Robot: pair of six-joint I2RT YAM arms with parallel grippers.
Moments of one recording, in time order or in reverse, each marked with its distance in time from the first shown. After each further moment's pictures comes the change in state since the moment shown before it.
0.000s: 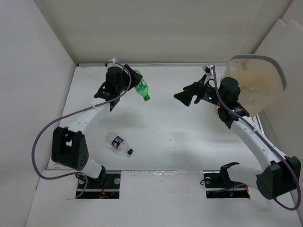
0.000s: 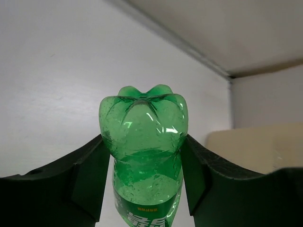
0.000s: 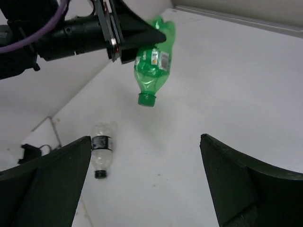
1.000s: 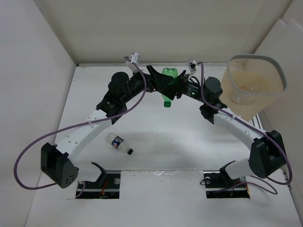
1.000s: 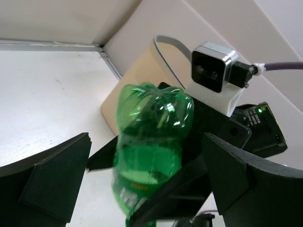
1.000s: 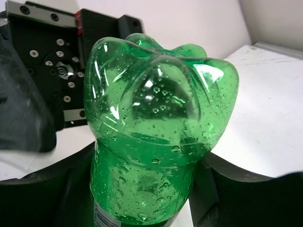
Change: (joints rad) left arm -0.281 -0.244 -0.004 0.281 0.302 0.118; right arm 0.187 0.275 0.006 0.610 -0.053 0.304
